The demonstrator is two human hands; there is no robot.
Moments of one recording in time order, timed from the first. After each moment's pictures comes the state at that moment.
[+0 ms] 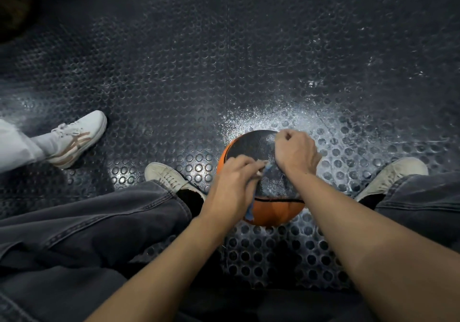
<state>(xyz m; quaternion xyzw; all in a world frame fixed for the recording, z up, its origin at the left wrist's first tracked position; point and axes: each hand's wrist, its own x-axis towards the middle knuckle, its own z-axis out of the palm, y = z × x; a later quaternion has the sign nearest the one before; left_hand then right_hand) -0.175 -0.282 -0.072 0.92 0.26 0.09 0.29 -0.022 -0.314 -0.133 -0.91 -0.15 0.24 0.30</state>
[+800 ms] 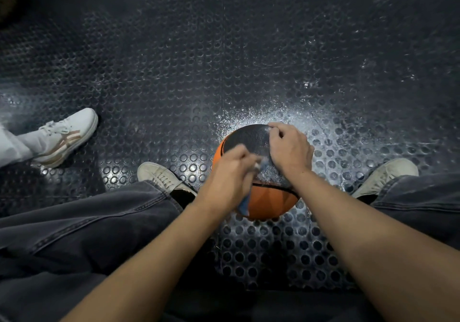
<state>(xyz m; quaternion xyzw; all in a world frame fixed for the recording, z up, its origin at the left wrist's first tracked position) -0.162 -0.262 -0.069 0.93 0.23 0.08 0.29 -0.018 -0.311 -0.124 -0.90 -0.20 0.25 0.31</state>
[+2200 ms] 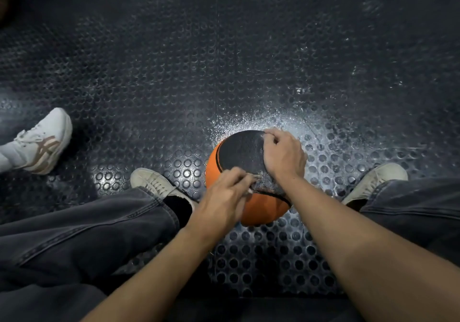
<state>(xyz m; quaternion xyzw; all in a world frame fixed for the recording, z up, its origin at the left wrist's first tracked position) -0.180 -0.279 -0.086 0.94 0.18 0.07 0.28 -0.016 -0.312 -0.125 -0.90 -0.18 0.25 0.32</state>
